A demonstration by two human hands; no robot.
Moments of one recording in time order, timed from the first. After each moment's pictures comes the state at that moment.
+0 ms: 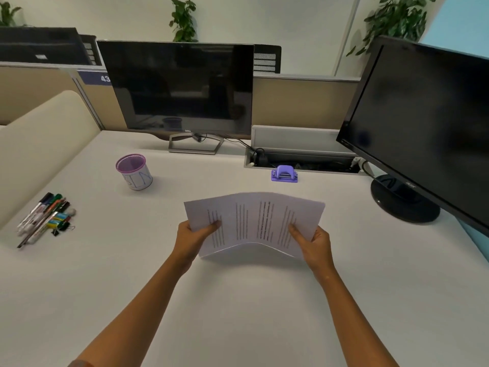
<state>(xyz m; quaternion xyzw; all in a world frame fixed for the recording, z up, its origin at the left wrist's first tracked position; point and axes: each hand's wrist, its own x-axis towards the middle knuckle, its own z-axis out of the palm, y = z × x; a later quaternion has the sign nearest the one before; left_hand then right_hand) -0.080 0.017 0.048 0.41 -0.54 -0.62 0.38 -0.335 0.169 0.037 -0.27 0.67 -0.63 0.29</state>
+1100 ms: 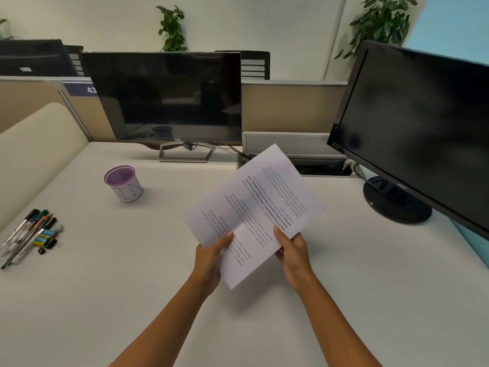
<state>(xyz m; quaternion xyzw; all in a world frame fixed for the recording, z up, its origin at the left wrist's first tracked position) -0.137 0.058 0.045 0.40 -0.37 -0.75 0.38 -0.303 0.147 0.045 -0.12 0.55 -0.70 0.44</state>
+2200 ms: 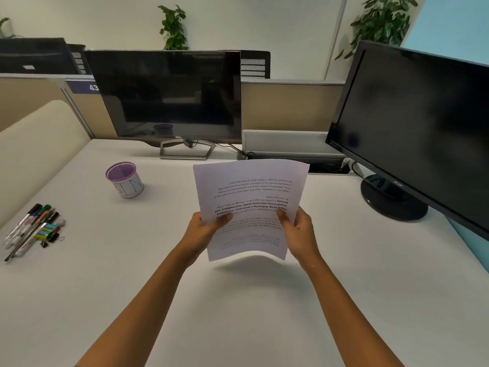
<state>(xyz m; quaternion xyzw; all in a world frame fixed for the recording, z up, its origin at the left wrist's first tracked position) -0.119 0.026 0.093 0.32 -0.61 -0.66 0.30 -0.318 0.150 0.089 -0.33 0.64 -0.62 0.31</state>
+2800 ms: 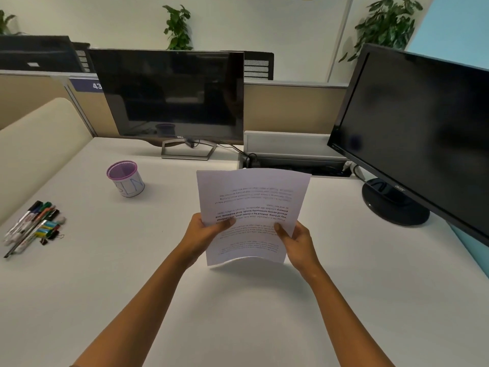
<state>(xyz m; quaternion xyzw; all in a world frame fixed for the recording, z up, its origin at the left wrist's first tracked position) -0.120 0.029 0.092 0.32 -0.62 -0.64 0.31 -0.324 0.157 0.062 -0.34 0.63 -0.60 0.35</state>
